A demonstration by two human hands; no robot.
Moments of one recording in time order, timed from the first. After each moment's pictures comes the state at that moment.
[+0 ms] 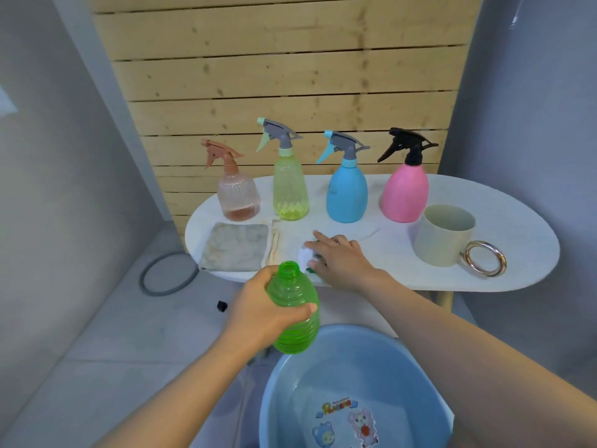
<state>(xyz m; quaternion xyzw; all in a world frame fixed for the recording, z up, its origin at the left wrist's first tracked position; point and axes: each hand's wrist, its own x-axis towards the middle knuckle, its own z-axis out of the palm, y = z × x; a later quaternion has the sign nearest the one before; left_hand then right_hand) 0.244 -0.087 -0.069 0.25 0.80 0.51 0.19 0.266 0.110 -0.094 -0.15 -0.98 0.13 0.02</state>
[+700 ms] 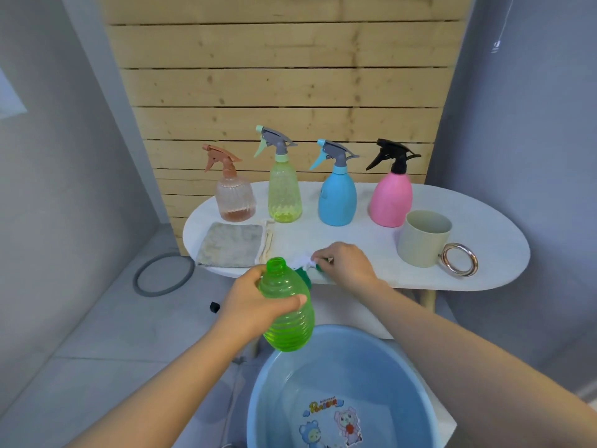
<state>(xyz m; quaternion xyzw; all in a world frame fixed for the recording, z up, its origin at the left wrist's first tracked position) 0.263 -0.097 -0.057 0.21 0.78 0.54 0.22 0.296 0.106 -0.083 -0.21 -0.95 0.21 0.10</state>
